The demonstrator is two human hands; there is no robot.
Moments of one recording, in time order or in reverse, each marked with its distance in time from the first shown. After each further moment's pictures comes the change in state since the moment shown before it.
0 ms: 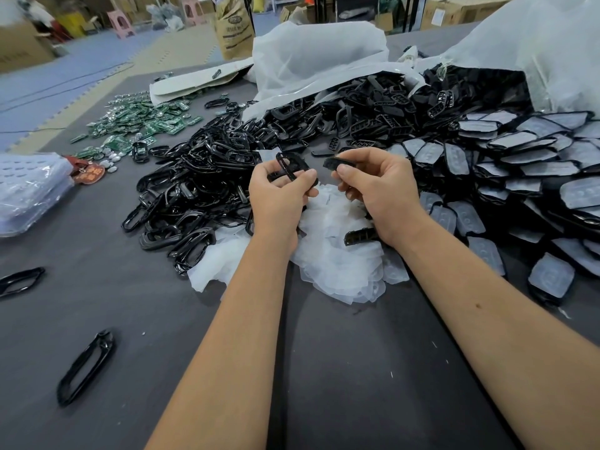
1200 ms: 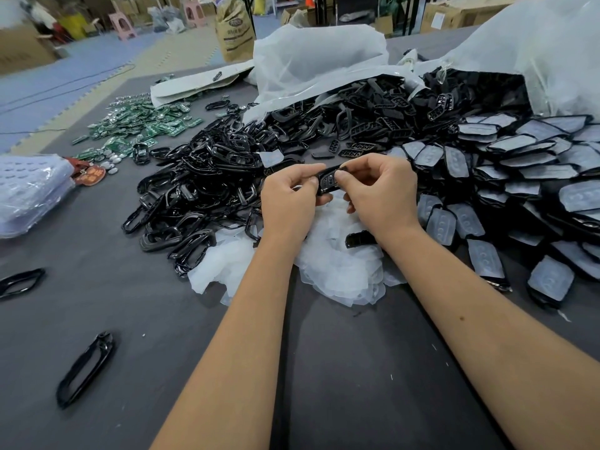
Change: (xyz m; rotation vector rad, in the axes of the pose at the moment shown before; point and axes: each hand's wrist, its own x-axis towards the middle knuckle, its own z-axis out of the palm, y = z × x) left_hand 0.000 -0.009 0.002 0.248 -0.166 0.181; right_hand -0.001 0.007 0.004 -0.413 0.174 -0.192
